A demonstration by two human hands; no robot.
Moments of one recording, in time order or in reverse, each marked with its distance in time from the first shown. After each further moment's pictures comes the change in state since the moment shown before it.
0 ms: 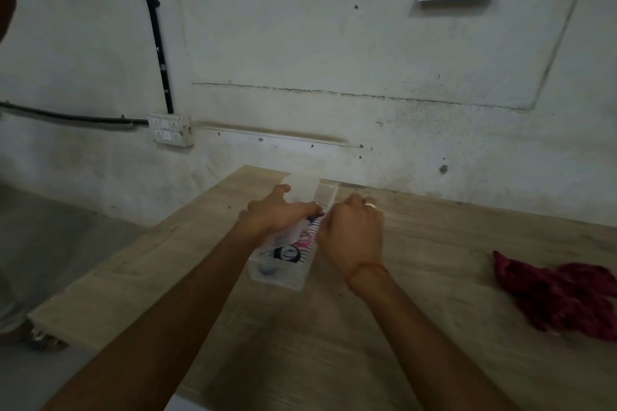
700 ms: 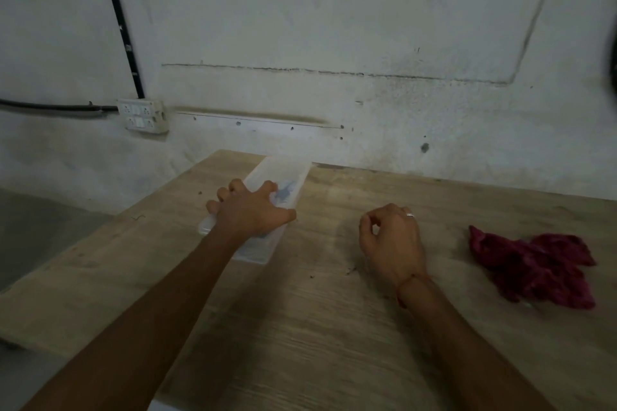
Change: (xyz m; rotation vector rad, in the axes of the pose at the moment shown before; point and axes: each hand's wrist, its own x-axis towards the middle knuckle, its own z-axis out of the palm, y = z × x) left_hand 0.001 -0.001 0.028 0.665 0.082 0.094; right_hand -0.023 0.122 0.016 0.194 0.062 0.082
